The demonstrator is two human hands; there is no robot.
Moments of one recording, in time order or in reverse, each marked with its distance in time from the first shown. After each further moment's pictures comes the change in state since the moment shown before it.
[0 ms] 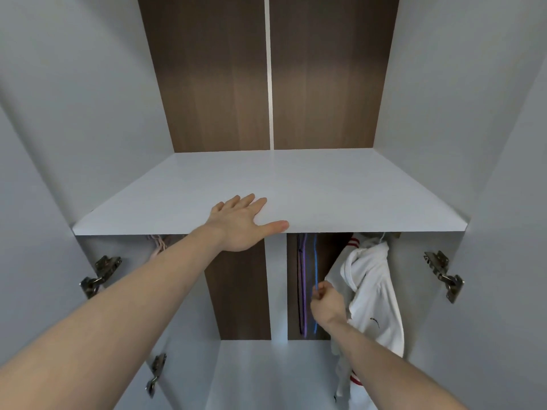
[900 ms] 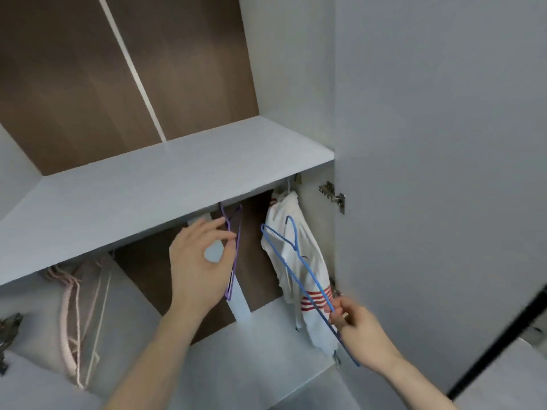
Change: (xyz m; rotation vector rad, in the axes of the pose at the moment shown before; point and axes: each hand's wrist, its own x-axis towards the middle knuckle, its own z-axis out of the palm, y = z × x) left_hand -0.104 0.064 0.085 -0.697 0.621 0.412; right_hand -0.252 0.062 -0.118 0.231 0.114 0.125
